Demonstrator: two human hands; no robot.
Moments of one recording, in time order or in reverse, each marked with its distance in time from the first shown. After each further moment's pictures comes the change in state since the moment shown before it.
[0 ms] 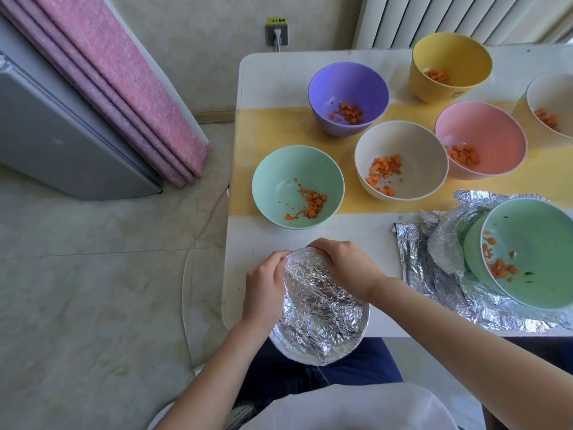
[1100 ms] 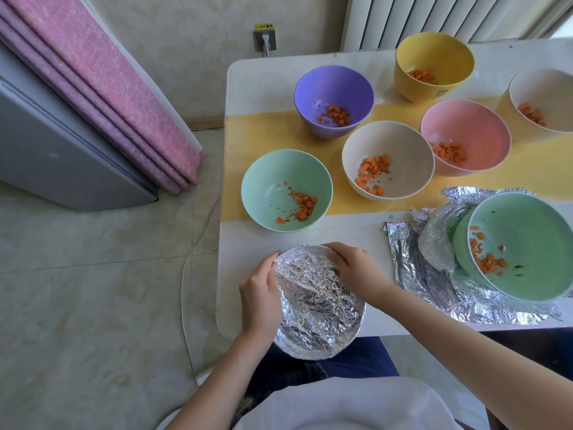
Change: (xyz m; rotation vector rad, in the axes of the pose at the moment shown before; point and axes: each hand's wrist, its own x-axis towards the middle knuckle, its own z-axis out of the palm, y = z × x) left_hand -0.008 0.009 0.012 0.035 0.130 -0.111; right_hand -0.020 0.017 -0.006 0.232 0.041 0.254
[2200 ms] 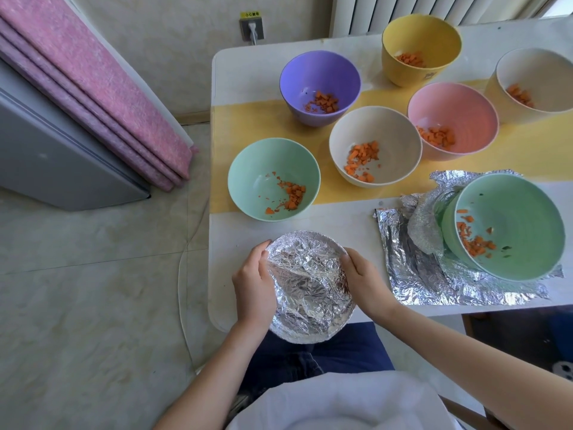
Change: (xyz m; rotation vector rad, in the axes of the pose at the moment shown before) left_hand -0.003 0.004 0.009 -0.018 0.052 -0.011; right_hand -0.044 0.013 0.008 0.369 0.106 0.218
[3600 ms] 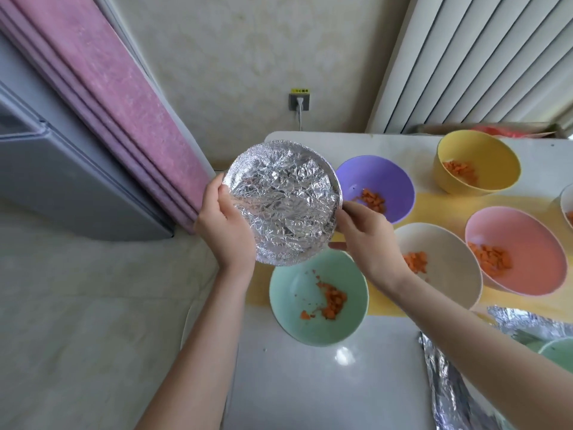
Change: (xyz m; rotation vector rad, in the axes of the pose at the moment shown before) left_hand 0.246 0.095 -0.069 -0.292 0.675 0.106; right_hand 0.156 -0.209 -0.017 0.090 0.095 -0.343
